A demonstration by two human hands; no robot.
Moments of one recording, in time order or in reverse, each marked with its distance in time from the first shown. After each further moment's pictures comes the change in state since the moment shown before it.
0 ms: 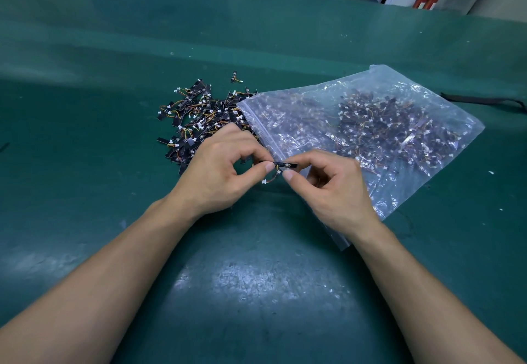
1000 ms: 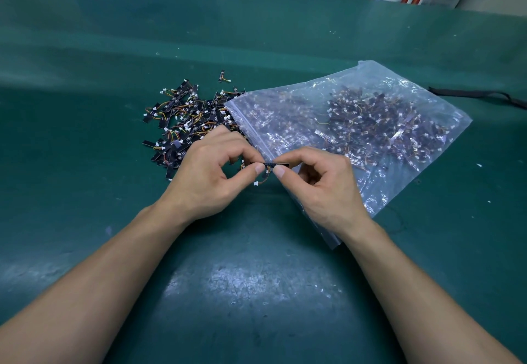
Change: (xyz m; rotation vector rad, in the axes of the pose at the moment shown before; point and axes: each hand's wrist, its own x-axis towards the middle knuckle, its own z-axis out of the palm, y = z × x) left_hand 0.001 -0.001 0.005 -0.044 -0.006 0.018; right_hand 0.000 -0.004 -0.004 0.025 -0.003 0.028
